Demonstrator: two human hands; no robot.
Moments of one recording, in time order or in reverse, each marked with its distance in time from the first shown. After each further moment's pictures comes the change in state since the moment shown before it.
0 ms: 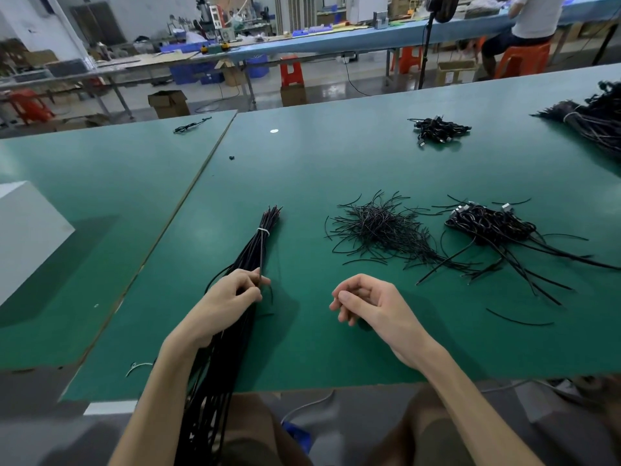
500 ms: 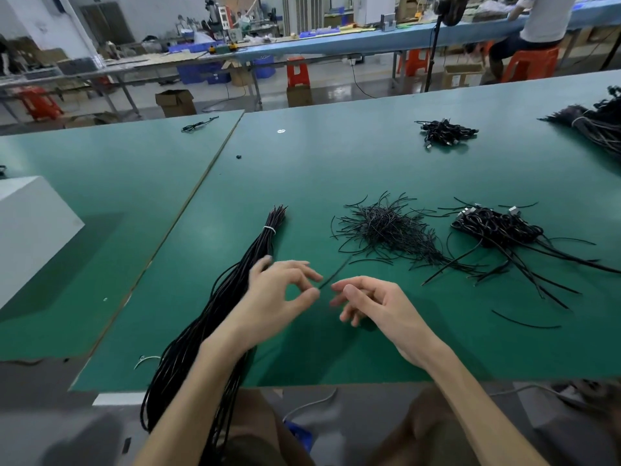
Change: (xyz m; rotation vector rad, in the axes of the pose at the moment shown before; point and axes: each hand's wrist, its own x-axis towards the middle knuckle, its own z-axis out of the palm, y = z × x) left_hand -0.019 0.048 0.037 0.327 0.027 0.432; right_hand 0.003 0.001 0.002 -0.034 -0.051 -0.008
